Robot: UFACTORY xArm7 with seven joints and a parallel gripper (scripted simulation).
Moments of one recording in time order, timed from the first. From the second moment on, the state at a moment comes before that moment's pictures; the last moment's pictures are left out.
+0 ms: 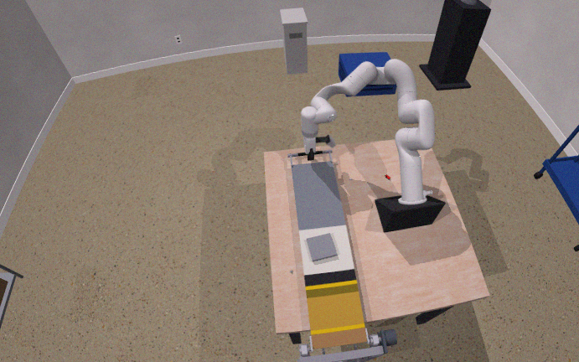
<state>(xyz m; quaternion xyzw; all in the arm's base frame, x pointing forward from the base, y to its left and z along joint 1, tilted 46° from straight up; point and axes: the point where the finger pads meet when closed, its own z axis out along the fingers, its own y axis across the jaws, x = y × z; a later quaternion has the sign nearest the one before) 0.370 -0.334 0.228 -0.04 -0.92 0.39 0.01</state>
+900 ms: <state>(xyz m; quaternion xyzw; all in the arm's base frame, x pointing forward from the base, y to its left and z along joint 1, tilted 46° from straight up) 0.370 -0.339 0.224 -0.04 -0.92 0.39 0.01</state>
